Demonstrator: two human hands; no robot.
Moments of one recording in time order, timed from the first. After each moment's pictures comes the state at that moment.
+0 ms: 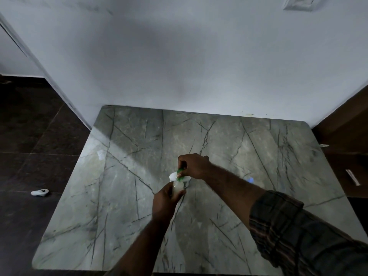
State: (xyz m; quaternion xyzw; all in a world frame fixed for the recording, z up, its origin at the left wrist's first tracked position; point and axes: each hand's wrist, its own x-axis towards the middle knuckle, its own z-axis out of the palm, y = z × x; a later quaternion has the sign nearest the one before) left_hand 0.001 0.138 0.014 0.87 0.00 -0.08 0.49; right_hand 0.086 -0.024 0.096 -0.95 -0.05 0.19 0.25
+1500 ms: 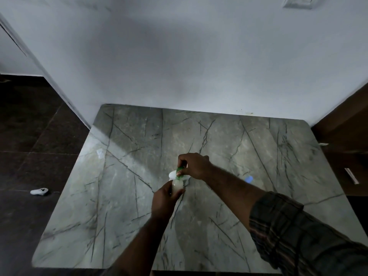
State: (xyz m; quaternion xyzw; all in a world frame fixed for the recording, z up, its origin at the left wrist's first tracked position) left_hand 0.002 0.138 0.013 0.87 0.01 -0.10 0.48; right_hand 0.078 -0.026 0.097 -0.94 -0.04 0.17 0.28
